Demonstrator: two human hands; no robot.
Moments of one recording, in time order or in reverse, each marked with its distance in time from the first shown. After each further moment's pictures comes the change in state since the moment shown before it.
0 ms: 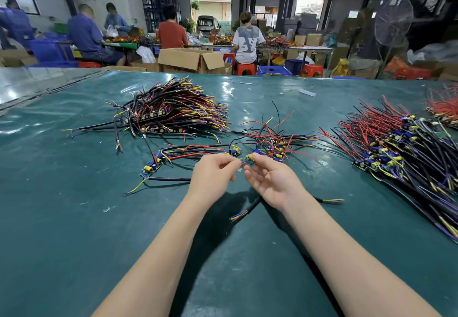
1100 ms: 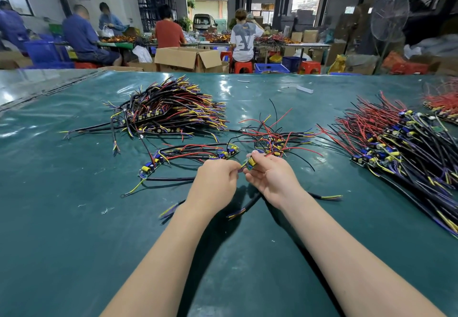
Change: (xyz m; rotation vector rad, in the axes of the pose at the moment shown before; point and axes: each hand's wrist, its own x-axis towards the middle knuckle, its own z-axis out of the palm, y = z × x) left_hand -0.008 0.000 0.003 0.515 -0.039 0.238; right_hand 0.006 0.003 -0.004 -0.208 -0.016 -0.106
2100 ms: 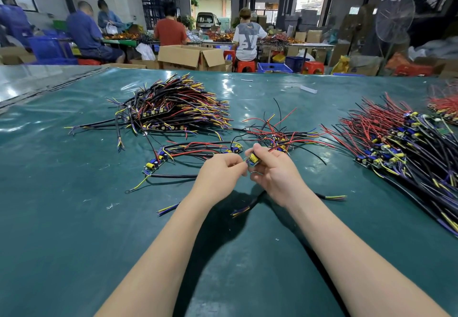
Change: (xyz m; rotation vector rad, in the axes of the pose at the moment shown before) left_hand 0.005 0.008 -0.011 -0.372 -0.134 -0.275; right_hand -0.006 -0.004 0.002 -0.178 -0.177 -0.133
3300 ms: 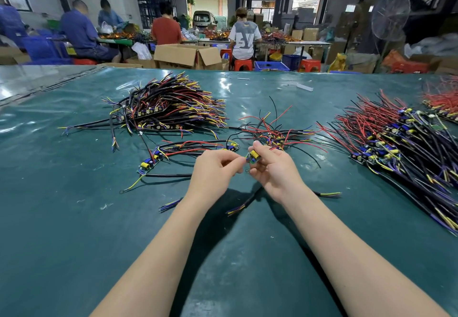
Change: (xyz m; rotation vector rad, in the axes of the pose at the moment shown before) left_hand 0.002 -0.006 0.006 -0.083 0.140 0.142; right_hand 0.001 -0.003 0.000 0.164 0.170 0.041
